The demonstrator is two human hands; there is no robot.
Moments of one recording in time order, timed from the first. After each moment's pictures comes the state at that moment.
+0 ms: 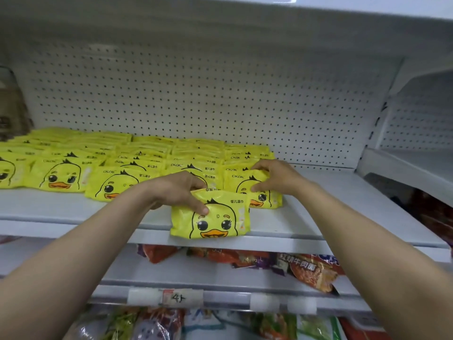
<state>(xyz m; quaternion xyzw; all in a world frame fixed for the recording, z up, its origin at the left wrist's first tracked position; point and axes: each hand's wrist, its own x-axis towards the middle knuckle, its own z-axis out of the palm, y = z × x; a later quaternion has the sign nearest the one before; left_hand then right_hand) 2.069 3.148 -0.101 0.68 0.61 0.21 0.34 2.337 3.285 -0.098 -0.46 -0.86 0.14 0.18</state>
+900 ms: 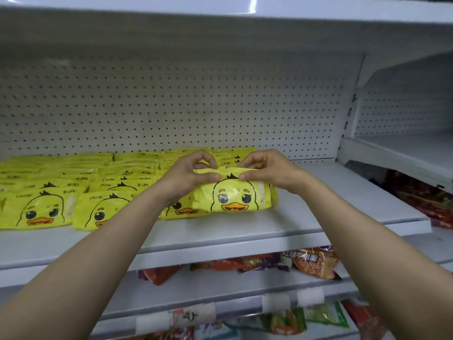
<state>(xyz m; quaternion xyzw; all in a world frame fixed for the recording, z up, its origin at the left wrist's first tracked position) 2.089 3.173 -0.073 0.67 0.48 0.47 0.32 2.322 3.227 -0.066 -0.34 -0.78 0.41 0.34</state>
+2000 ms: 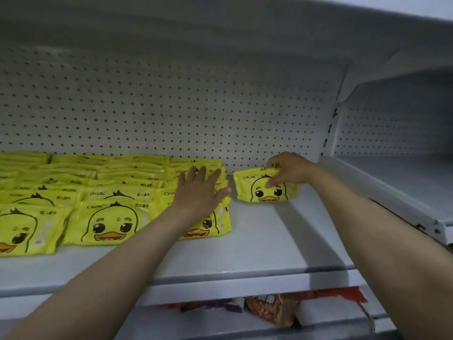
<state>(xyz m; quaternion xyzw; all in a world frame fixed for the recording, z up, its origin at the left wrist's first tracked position) 2.224 3.294 -0.122 0.71 0.68 0.13 -0.09 2.475 3.389 -0.048 -0.52 -0.84 0.10 0.10</state>
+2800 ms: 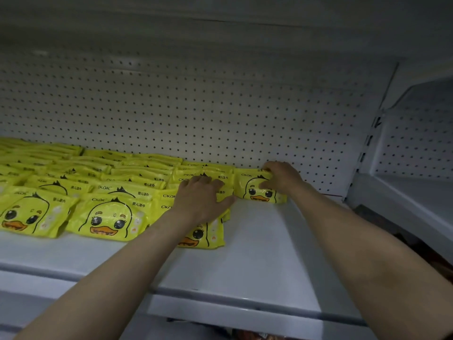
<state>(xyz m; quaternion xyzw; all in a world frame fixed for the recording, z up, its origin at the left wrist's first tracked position) 2.248 3.300 -0.115 0.64 0.75 0.15 -0.10 2.436 3.491 -0.100 -0.48 -0.86 0.03 0.18</state>
